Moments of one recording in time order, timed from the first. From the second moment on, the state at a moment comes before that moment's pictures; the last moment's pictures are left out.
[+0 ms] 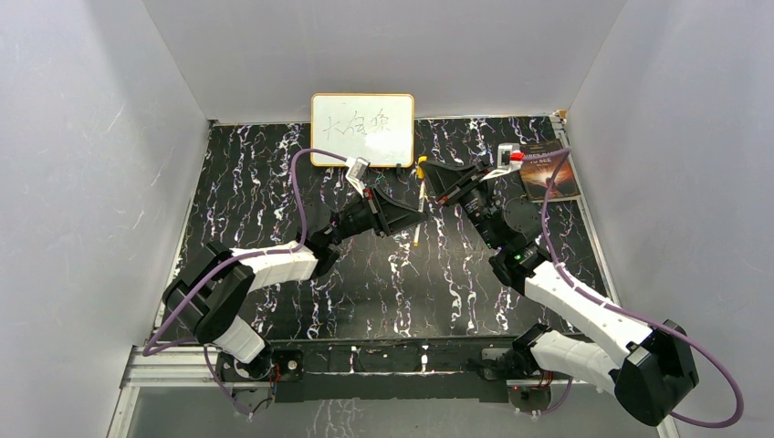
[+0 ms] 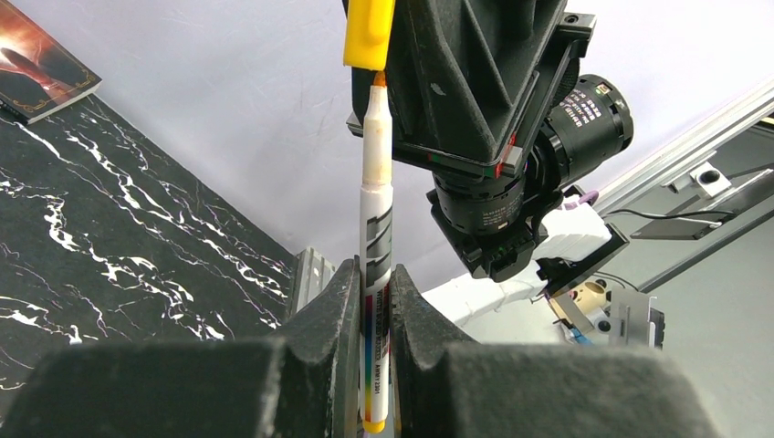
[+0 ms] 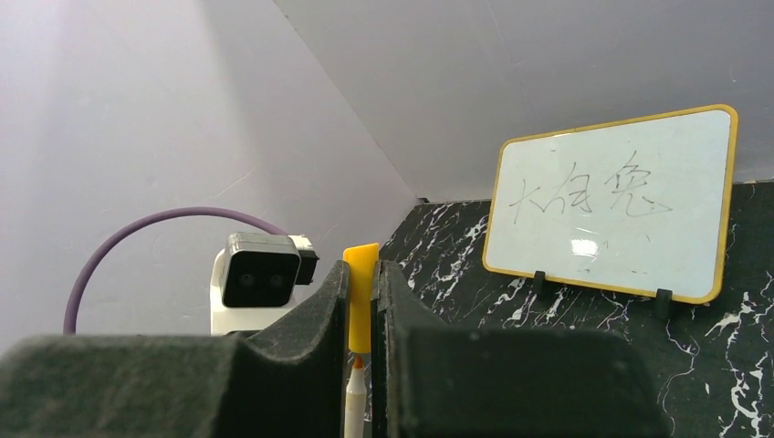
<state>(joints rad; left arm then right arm) -0.73 1.55 0.69 1.23 0.58 -1.12 0.59 1.01 0.67 0.67 0.05 0.61</state>
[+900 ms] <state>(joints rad) -0.73 1.59 0.73 1.23 0.59 -1.06 0.57 0.97 0.66 0.63 0.05 0.60</state>
